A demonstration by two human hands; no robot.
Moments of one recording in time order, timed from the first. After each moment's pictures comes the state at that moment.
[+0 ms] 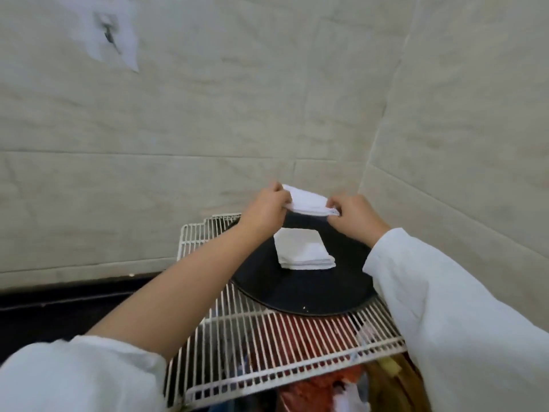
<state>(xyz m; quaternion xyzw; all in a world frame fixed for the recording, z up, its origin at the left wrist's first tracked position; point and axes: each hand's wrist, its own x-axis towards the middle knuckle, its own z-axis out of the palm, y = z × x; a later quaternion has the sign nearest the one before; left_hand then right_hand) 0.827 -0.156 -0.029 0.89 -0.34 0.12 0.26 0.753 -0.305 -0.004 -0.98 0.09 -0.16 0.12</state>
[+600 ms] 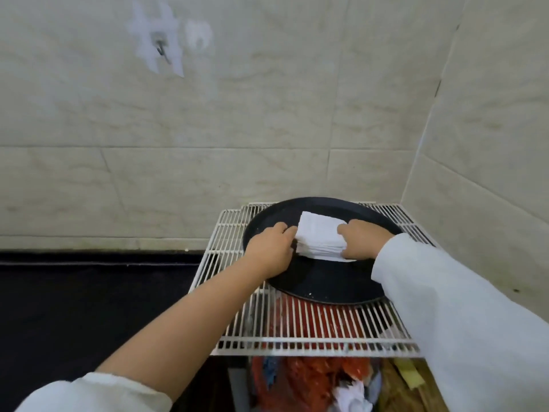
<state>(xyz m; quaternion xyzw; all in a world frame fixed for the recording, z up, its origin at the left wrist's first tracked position) 0.775 -0.160 -0.083 0.97 -0.22 0.03 0.04 0.757 -0.331 -0.047 -0.99 -0.04 0.10 -0.04</state>
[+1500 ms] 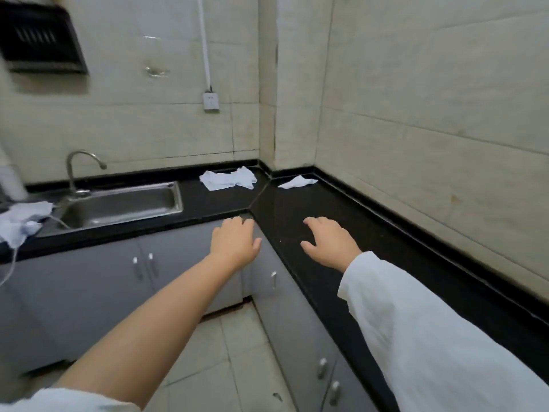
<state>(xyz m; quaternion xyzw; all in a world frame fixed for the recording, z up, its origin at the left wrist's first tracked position) 0.385 0.544 -0.099 0.88 0.47 0.08 0.00 0.536 0.447 -0.086 -0.80 -0.59 0.01 0.11</state>
